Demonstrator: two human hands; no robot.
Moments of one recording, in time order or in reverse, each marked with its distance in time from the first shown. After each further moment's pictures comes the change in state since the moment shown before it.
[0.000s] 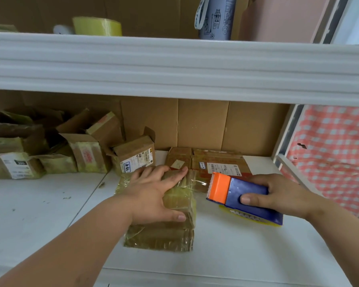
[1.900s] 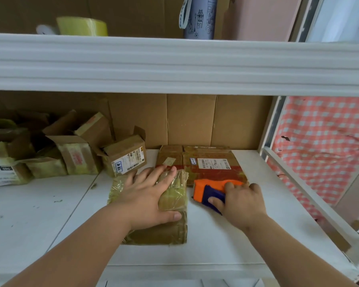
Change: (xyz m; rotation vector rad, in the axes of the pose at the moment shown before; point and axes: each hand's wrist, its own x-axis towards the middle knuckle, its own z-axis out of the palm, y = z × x) left_hand -0.008 0.006 0.019 0.084 0.006 0.002; right_hand 0.023 0.008 0.095 -0.771 0.238 0.300
